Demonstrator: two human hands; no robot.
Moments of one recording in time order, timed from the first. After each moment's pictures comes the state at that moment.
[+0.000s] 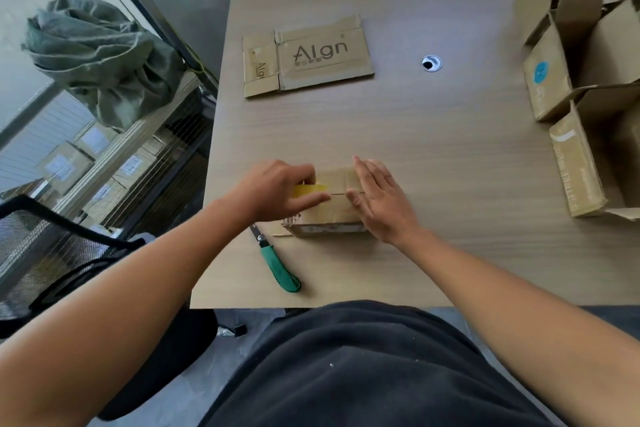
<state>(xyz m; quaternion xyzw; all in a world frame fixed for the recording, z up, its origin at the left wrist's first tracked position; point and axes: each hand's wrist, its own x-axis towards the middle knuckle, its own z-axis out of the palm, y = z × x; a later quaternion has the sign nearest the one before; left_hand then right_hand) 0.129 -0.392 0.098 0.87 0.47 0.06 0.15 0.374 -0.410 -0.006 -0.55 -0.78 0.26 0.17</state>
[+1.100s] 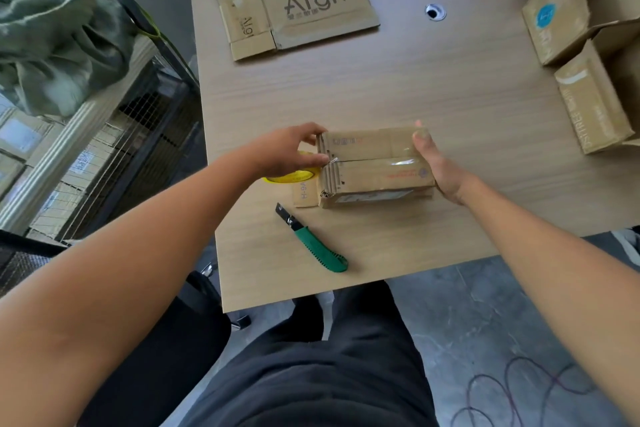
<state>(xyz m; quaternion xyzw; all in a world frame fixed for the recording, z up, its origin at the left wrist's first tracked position) 0.047 -0.328 0.024 0.76 0.50 -0.04 0.42 0.356 -0.404 -0.015 -0.65 -0.39 0.59 0.29</state>
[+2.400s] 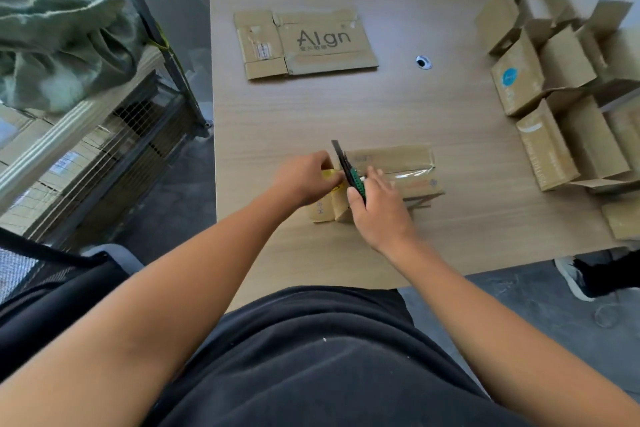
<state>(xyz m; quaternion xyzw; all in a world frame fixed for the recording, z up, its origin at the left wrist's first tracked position) 0.057 -0.369 0.012 0.74 0.57 0.07 0.35 0.209 -0.462 0.043 -0.73 -0.63 0.24 0.08</state>
